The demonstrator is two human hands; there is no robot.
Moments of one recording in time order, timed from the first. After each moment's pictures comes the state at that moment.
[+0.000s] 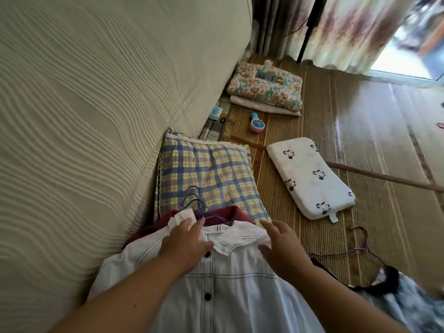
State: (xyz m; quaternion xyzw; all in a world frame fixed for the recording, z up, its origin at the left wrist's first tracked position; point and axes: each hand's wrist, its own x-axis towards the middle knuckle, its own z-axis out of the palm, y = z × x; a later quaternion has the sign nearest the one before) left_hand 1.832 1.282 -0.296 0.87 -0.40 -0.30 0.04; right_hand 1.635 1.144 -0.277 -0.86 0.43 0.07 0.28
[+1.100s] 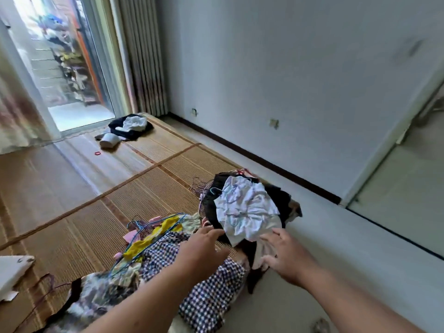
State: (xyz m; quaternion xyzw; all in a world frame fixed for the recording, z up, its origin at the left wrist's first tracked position) left_hand 0.937 1.209 -0.074 0.43 -0.86 -0.26 0.04; right_hand 0.737 1.317 -0.066 -0.55 0.81 -0.05 0.20
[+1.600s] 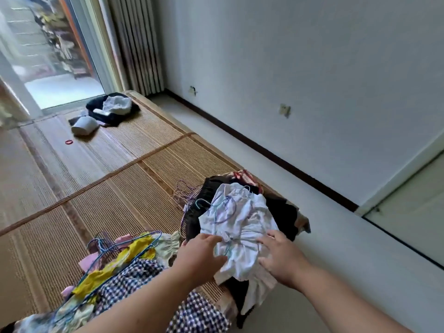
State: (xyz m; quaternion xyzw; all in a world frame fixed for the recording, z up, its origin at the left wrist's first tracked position) left_hand 0.760 1.025 -0.154 0.47 -0.83 -0.30 -0.04; right_hand 0.558 1.116 -0.140 -0.55 0.79 -0.03 0.27
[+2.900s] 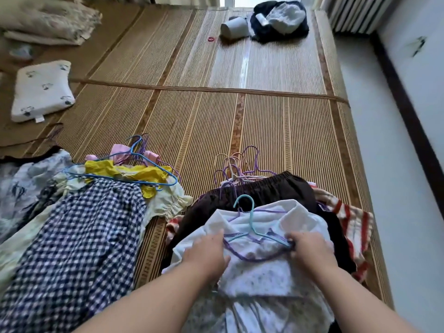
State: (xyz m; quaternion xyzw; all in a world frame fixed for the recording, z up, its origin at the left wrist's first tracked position) left_hand 0.588 0.880 -0.424 0.79 -0.46 -0.39 -0.09; right_hand 0.382 0.754 -0.426 -0.79 0.54 0.20 0.19
